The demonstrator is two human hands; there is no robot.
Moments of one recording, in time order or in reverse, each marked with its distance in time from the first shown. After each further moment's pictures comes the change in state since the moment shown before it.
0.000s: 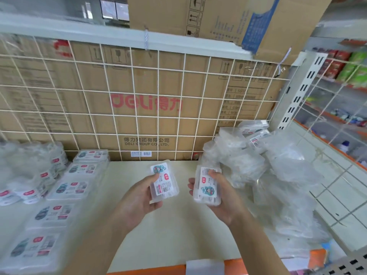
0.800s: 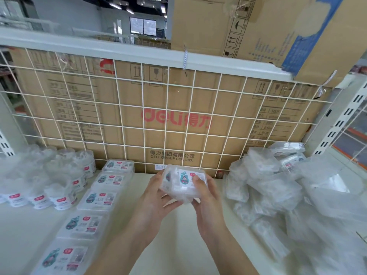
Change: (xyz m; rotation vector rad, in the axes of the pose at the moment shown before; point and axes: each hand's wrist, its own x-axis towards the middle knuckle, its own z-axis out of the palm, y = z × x) left_hand -0.009 0.028 -0.012 -0.158 0.050 0.307; right_hand 0.037 0.042 0.090 -0.008 0.016 -0.324
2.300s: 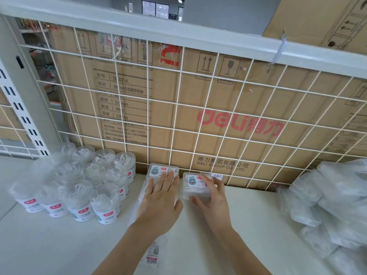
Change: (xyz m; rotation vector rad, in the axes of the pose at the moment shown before) left_hand 0.072 0.026 -0.146 1.977 -0.031 0.266; right_hand 0.091 0.126 0.040 -1.095 -0.086 -0.347
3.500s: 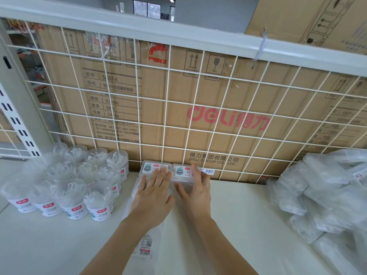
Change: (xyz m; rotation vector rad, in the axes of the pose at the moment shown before) left_hand 0.001 -0.001 -0.001 -0.027 -0.038 0.003; right_hand 0.007 -0.013 0.030 -0.109 0.108 0.038
